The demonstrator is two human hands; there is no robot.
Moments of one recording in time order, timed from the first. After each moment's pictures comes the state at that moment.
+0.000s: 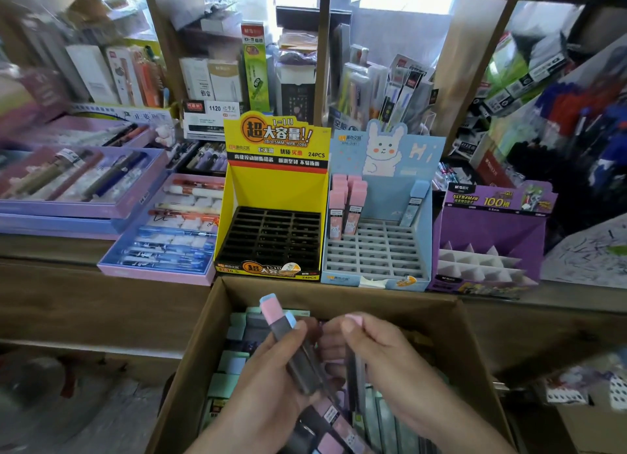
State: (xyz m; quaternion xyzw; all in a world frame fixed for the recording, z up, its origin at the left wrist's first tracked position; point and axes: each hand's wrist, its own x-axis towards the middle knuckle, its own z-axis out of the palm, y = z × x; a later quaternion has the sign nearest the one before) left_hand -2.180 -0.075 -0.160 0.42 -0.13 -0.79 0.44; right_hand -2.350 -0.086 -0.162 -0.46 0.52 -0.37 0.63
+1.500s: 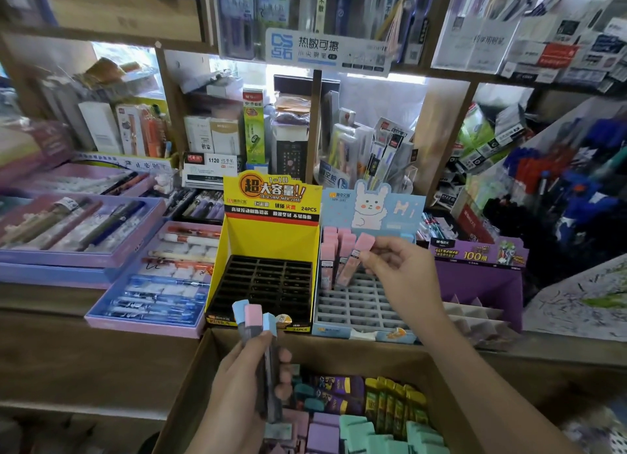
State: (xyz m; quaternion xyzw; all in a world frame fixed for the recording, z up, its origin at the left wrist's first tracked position) left_hand -2.169 -0.120 -0.137 0.47 -0.18 -0.67 0.54; right_hand -2.390 -0.209 -0.087 -0.57 0.54 -0.54 0.30
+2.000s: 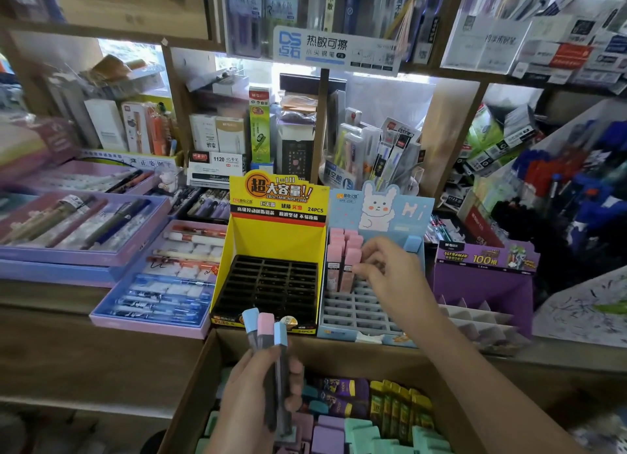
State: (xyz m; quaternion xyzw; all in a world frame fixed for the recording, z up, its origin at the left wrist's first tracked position) left_hand -2.169 -0.126 -0.160 0.44 -0.17 -0.71 0.52; right_hand -2.383 -0.222 -0.097 -0.68 0.59 -0.40 0.20
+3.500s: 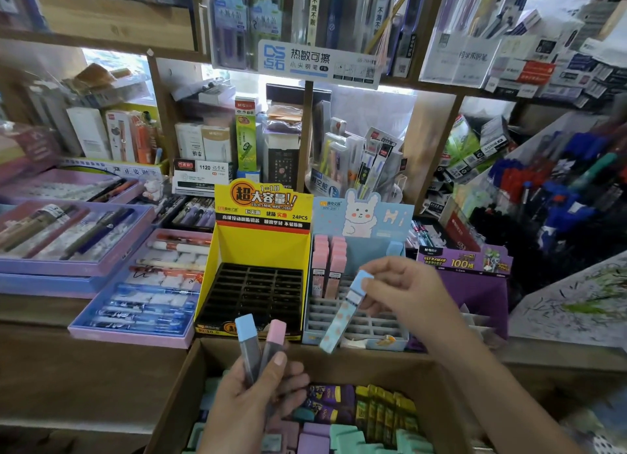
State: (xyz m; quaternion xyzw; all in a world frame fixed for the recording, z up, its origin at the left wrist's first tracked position) left_hand -2.177 -0.108 -0.149 0.47 -0.26 -0.67 0.51; right_hand -2.404 -0.173 -0.060 -0.57 0.56 -0.44 0.41
